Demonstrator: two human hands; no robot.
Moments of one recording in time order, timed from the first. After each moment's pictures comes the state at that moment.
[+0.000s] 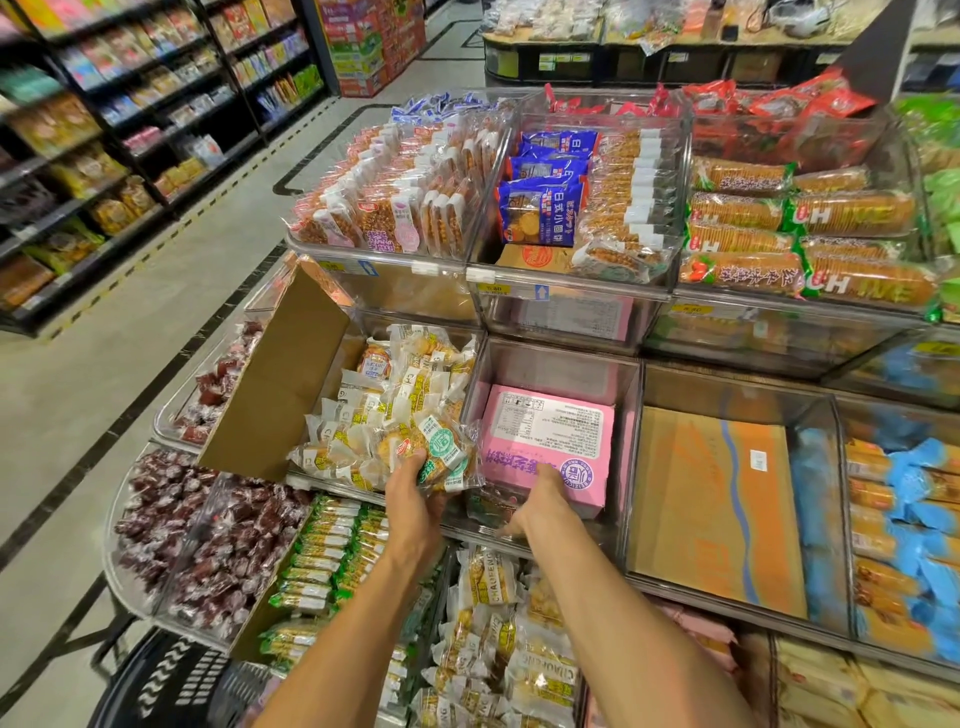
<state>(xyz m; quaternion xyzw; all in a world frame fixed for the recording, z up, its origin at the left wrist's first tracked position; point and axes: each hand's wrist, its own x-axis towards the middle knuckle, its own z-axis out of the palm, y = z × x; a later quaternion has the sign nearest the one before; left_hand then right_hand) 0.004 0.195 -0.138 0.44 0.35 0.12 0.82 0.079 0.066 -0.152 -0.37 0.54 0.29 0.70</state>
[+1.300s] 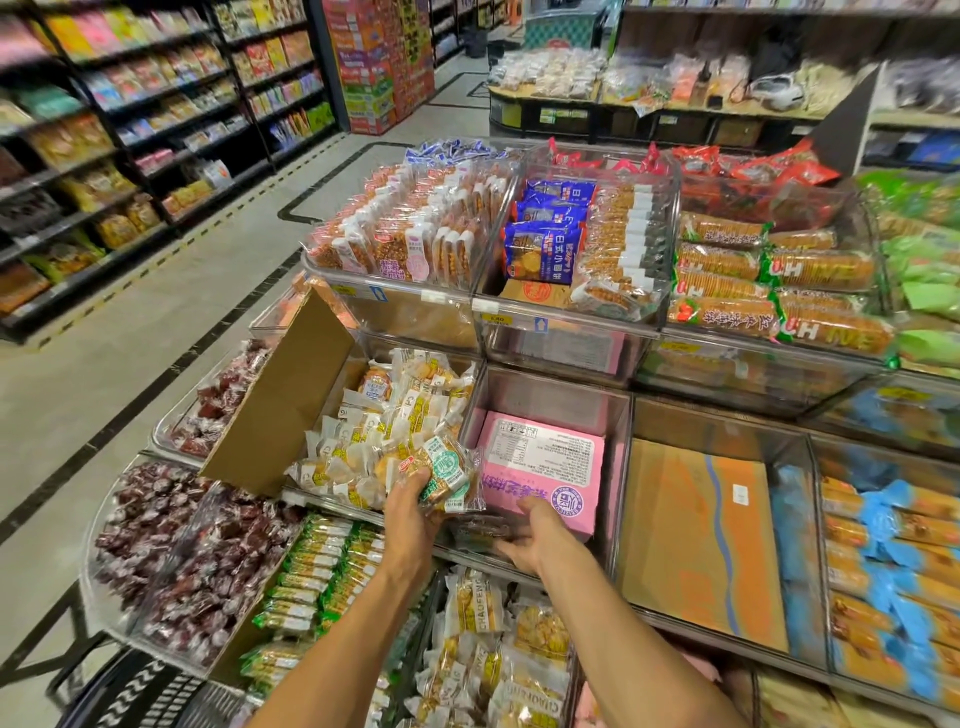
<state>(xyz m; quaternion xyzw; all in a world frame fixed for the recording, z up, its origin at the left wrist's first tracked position) 0.007 0.200 -0.151 0.47 0.34 0.12 0.80 0.060 0.050 -0.137 -0.48 0.42 0.33 0.70</state>
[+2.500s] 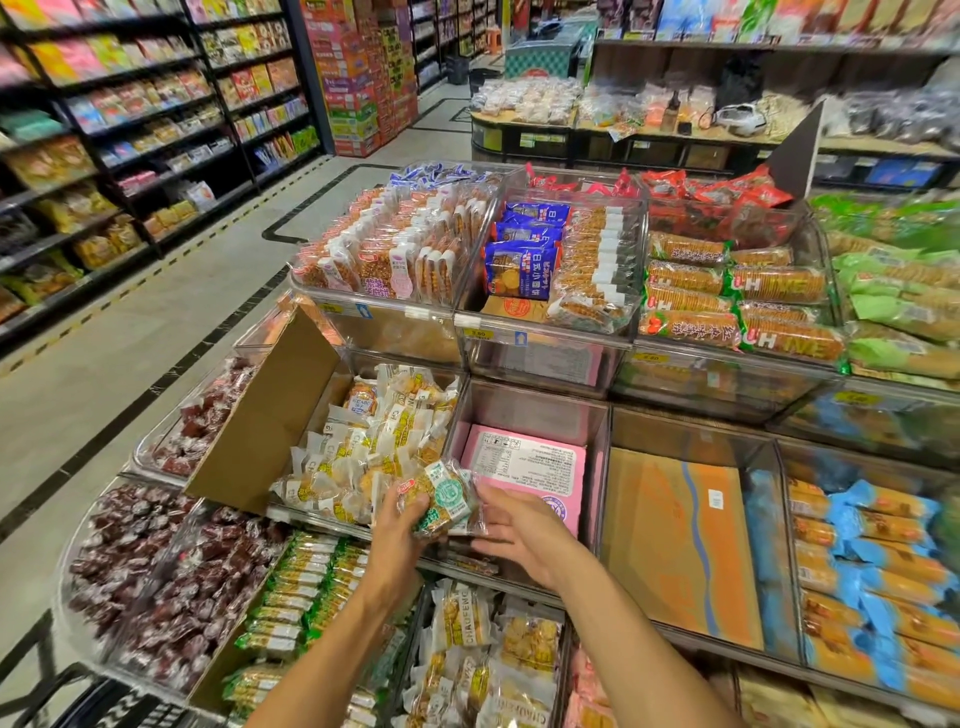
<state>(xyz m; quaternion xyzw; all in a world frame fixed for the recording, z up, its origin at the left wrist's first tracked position) -0.017 0.198 -0.128 0.58 0.23 0.04 0.78 0.048 0.022 -0.103 -0.61 0.13 0.37 0.69</state>
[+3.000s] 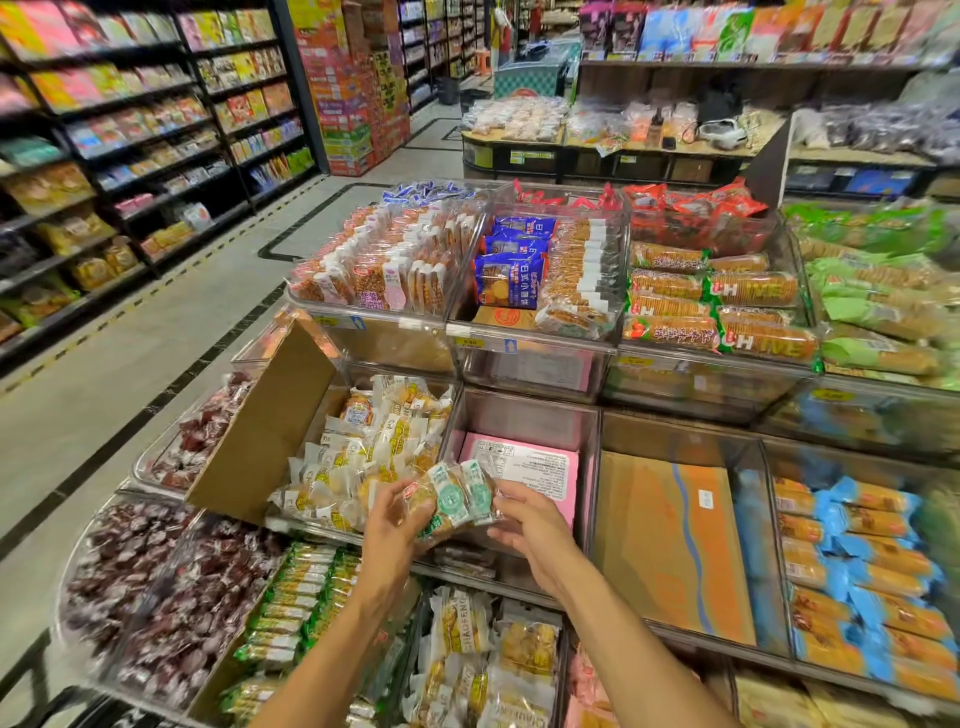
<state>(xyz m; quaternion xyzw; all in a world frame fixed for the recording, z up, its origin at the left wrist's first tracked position) -0.021 0.197 -0.117 0.61 0.22 0.08 0.76 0.041 0.013 -0.105 -0.60 0.10 0.26 0.75</state>
